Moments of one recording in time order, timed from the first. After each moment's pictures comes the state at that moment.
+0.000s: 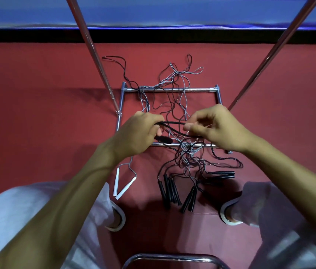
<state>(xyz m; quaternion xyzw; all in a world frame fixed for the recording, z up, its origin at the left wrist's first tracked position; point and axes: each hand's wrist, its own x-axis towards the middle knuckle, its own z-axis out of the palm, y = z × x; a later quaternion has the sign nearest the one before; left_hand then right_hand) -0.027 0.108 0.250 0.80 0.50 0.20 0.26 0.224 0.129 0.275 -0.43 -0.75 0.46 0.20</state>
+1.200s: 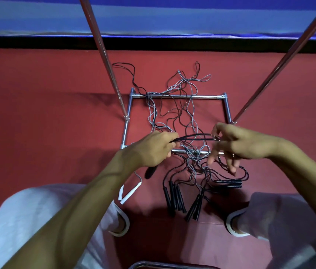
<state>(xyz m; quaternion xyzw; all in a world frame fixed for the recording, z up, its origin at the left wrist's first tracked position) -0.010 0.100 0.245 0.73 0.55 0.07 0.40 0.254 0.142 0.281 -0.46 -0.67 0.58 -0.04</state>
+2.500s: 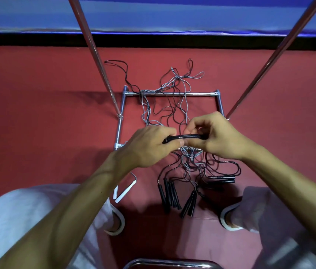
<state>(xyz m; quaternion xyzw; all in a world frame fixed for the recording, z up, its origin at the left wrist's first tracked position) 0.002 0.091 0.263 0.78 0.54 0.12 0.30 0.219 0.126 0.275 -0.42 -0.75 0.48 0.19</state>
